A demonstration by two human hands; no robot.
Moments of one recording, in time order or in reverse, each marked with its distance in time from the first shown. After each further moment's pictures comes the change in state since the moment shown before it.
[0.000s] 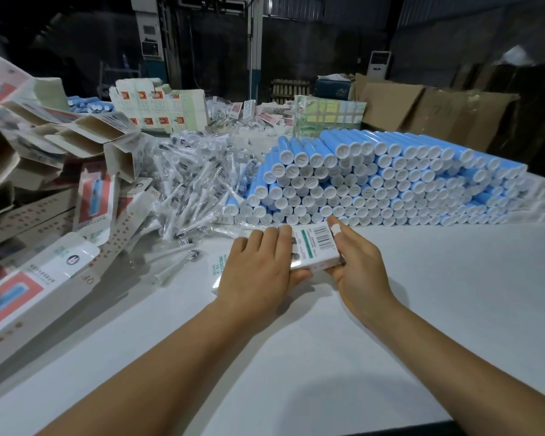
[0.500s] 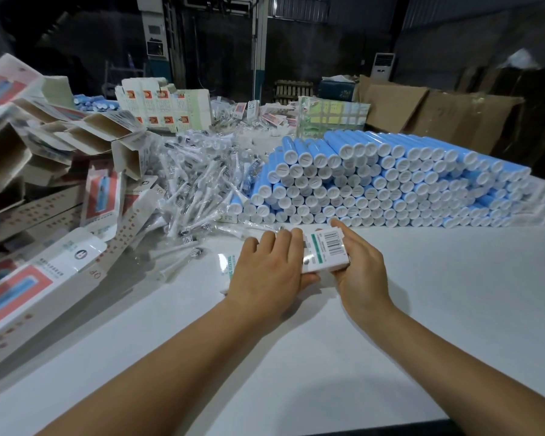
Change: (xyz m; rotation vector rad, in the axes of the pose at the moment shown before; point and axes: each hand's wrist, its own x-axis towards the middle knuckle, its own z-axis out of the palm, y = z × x) left_hand -0.001 0.009 -0.003 0.108 -0.005 0.031; right_hand -0.003 0.007 0.003 0.001 0.104 -0.006
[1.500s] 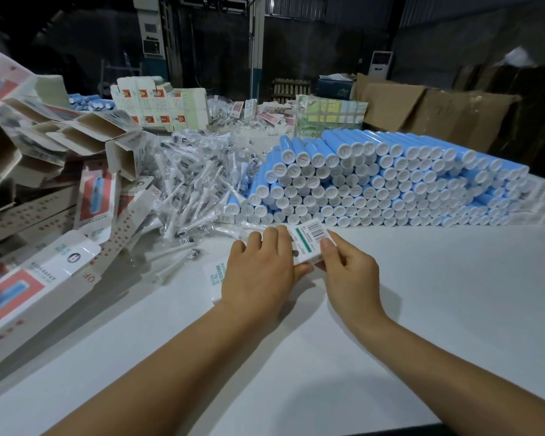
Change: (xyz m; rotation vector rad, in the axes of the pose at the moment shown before) left_hand 0.004 -0.003 0.004 -0.027 -0.223 -0.137; right_hand -0.013 0.007 0.003 -0.616 0.063 -0.256
